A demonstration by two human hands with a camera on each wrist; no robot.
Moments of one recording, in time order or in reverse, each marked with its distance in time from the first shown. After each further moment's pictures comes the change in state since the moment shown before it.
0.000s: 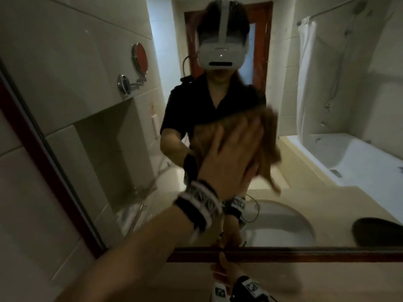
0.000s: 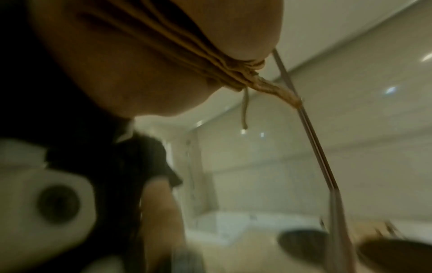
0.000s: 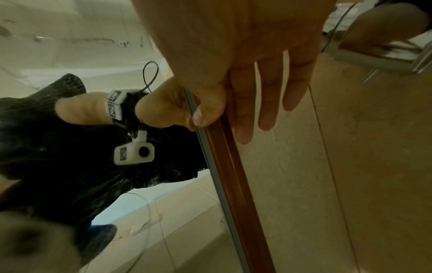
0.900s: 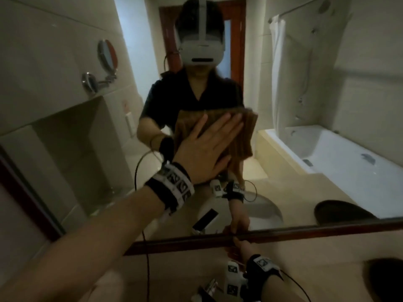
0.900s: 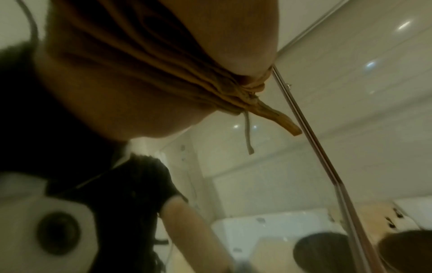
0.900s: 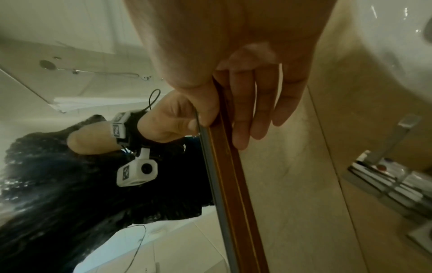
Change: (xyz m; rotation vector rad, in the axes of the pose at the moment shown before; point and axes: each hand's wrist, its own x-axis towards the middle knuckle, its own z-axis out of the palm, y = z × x) left_hand 0.007 0.023 -0.033 -0.193 -0.144 0.611; right_hand -0.011 -0.028 -0.125 0.047 0.217 -0.116
